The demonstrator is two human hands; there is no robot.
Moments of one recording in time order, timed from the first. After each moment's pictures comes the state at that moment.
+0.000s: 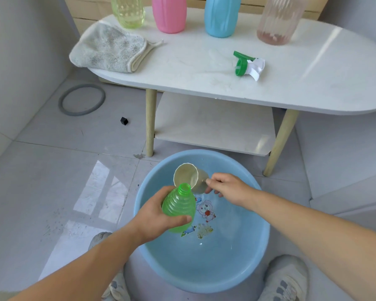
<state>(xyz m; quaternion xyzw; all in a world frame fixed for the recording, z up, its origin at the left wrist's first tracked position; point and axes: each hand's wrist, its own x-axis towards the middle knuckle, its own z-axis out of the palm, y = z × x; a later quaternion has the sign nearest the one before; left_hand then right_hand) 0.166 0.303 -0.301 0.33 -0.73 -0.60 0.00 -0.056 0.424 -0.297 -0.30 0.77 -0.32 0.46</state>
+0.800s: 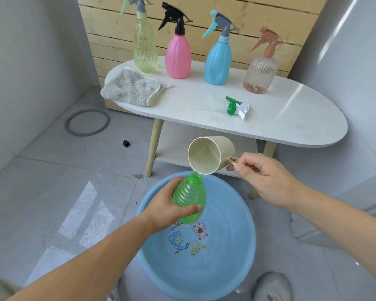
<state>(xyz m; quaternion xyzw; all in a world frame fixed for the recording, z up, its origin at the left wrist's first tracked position) 0.141 0.306 -0.228 0.27 -0.71 -0.65 0.09 -0.045 0.476 -0.105 -0.45 0.80 -0.33 0.22</state>
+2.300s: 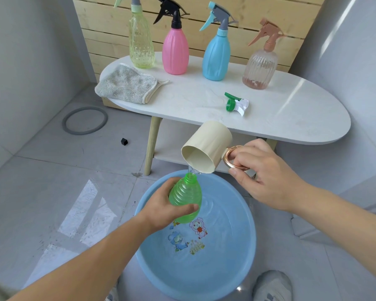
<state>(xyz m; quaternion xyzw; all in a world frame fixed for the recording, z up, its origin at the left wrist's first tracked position) 0.138 0.303 -0.239 0.29 -0.70 -0.64 0.09 -0.058 0.471 -0.115 -0.64 0.73 -0.24 -0.01</state>
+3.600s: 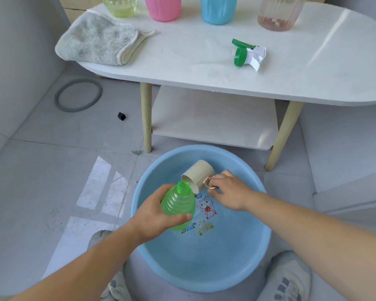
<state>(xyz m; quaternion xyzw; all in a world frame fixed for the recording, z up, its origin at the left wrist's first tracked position) 0.159 0.306 -0.296 0.34 -0.73 -0.59 0.00 -0.075 0.432 -0.346 -0.55 0.78 -0.09 0.28</state>
